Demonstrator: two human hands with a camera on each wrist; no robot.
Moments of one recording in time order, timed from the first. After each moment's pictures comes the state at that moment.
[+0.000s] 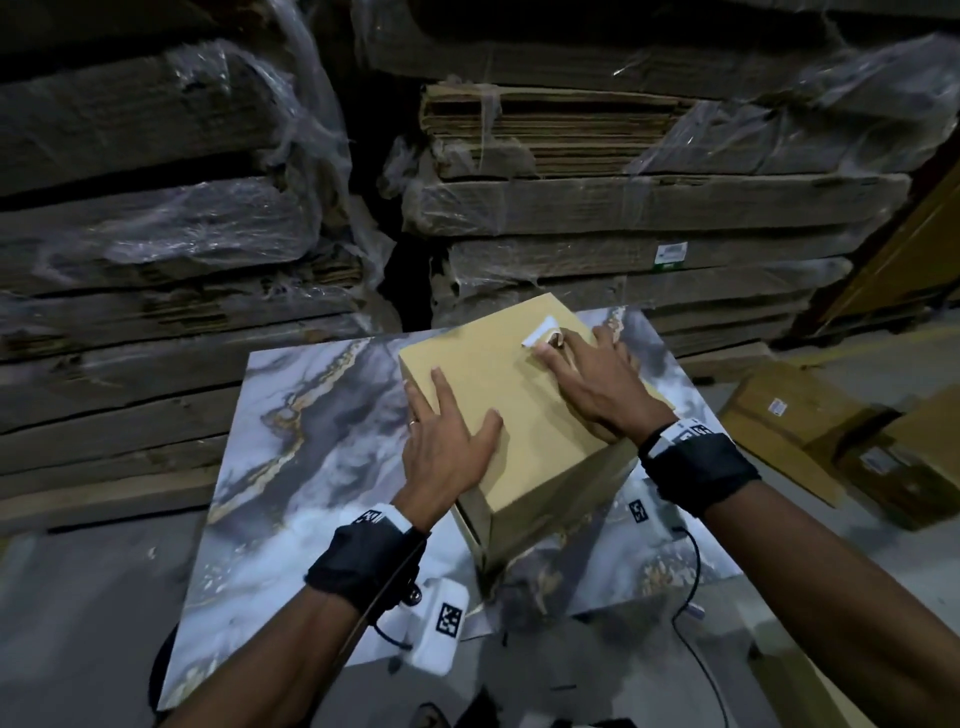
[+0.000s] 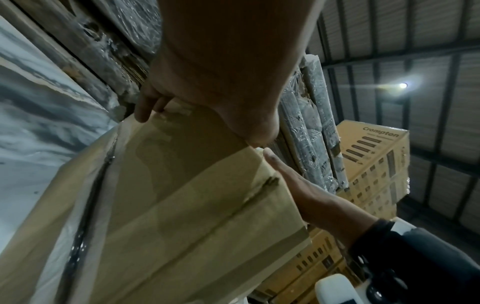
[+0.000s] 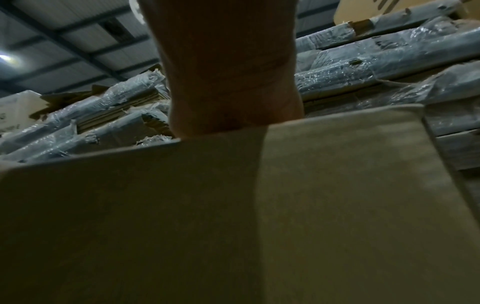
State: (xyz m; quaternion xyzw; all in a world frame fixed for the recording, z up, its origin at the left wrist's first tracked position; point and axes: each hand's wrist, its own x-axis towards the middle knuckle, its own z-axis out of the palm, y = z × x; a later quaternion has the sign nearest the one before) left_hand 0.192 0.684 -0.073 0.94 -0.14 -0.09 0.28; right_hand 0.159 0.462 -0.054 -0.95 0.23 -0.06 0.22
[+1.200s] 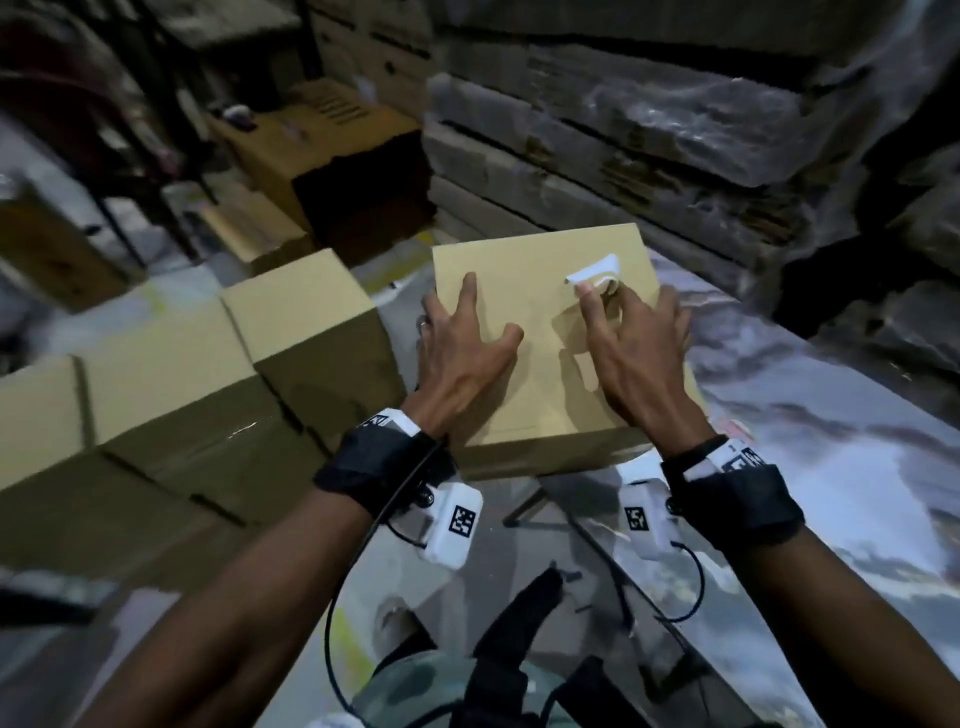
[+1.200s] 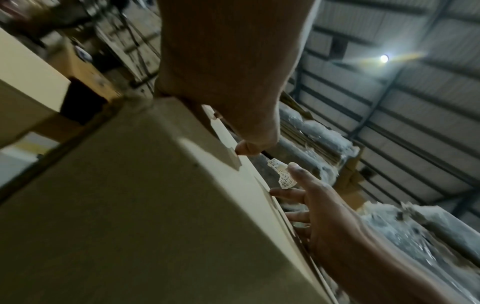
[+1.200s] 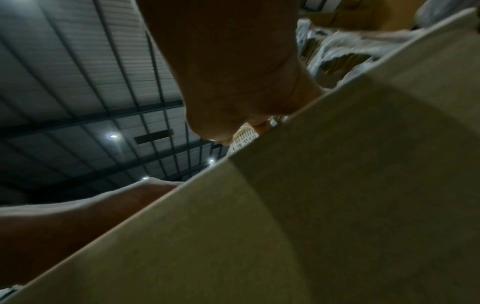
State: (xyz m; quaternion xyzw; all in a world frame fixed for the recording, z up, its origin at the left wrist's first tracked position) left_hand 0.046 0.908 -0.041 0.88 0.30 0.14 0.33; right_hand 0.133 0.737 -0.028 -0.92 -0.15 -0.05 0.36
